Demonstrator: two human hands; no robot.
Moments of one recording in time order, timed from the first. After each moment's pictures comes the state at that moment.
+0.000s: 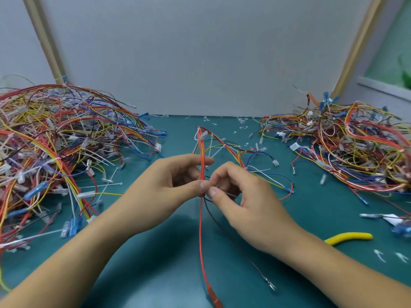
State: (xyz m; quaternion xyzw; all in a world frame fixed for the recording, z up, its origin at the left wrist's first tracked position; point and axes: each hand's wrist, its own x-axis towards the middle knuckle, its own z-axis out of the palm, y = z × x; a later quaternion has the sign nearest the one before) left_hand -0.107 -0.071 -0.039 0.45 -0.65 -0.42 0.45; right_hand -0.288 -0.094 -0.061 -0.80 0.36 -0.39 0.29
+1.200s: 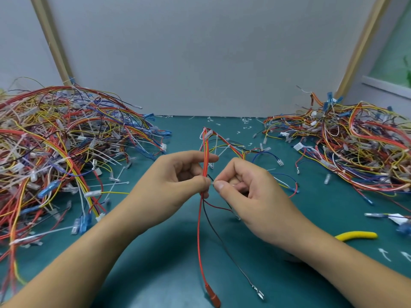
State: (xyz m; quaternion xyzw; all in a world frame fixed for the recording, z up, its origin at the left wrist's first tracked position) left_hand -0.108 -0.067 -0.034 0.46 -0.64 -0.40 0.47; right_hand -0.287 -0.095 -0.056 -0.77 0.34 -0.39 0.36
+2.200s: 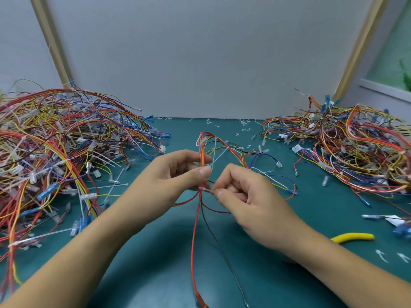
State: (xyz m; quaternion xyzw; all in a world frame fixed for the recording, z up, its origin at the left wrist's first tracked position) left_hand -0.104 -0.066 -0.029 0.45 -0.62 -0.42 0.48; right_hand -0.289 -0.093 -0.057 -0.78 0.32 -0.39 0.37
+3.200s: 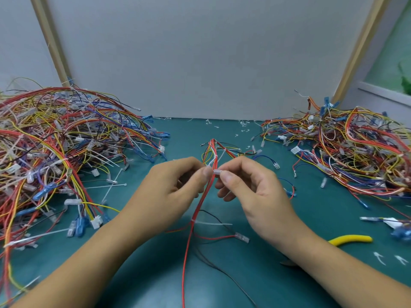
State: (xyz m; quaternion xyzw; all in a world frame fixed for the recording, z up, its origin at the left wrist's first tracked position) left_hand -0.109 -0.067 -0.043 0.51 -0.72 -0.19 0.44; right_hand -0.286 -0.101 -0.061 -0.69 0.31 -0.48 0.44
